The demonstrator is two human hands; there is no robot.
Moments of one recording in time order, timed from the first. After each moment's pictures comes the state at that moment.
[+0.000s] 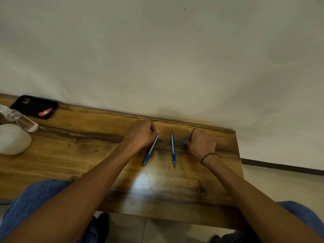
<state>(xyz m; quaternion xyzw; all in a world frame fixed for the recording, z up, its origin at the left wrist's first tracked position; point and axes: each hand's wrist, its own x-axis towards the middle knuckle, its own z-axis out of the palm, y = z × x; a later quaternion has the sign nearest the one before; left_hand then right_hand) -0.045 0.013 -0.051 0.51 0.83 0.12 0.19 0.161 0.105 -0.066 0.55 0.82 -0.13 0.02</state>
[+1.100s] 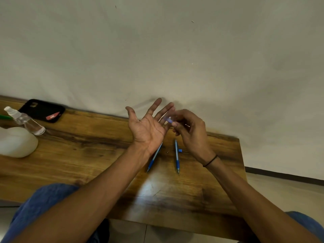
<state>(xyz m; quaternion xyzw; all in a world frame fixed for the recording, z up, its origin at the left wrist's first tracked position) -0.020 0.021 0.003 -0.03 0.27 0.78 0.57 0.117 0.086 0.004 0.29 0.78 -0.45 -0.34</state>
